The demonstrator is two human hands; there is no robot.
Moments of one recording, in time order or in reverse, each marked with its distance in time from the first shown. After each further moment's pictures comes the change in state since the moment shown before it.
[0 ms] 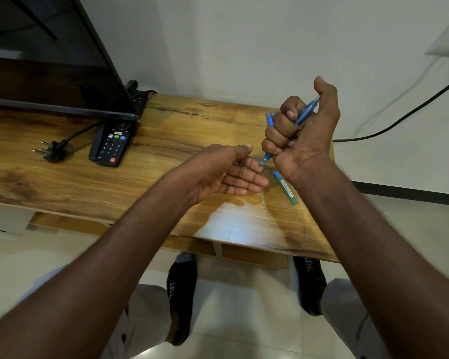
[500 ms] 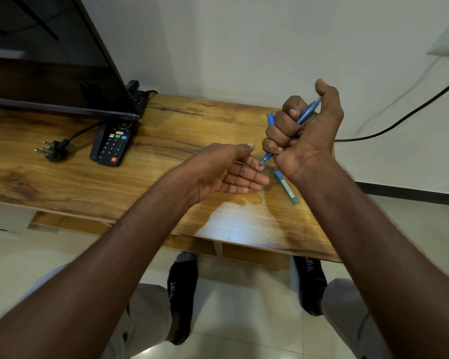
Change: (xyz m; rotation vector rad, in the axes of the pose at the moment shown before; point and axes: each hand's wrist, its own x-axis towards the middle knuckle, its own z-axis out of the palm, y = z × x) left_hand 0.001 0.000 -0.001 -0.022 -0.002 0.011; right_hand 0.002 -0.001 -0.002 0.042 0.009 0.029
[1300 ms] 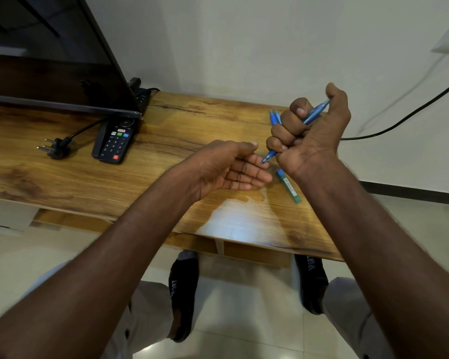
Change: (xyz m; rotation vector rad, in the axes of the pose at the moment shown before) left_hand 0.001 0.000 -0.001 0.013 -0.019 0.011; right_hand 0.002 0.001 -0.002 0.074 0.076 0.014
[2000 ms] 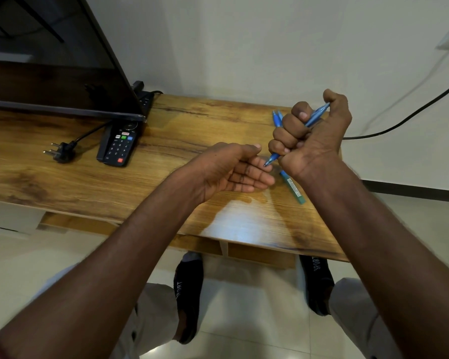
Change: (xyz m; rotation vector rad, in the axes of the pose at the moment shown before) left_hand -0.001 0.001 0.001 0.023 0.015 -0.009; right_hand 0.004 0.001 -0.004 0.016 -0.017 0.034
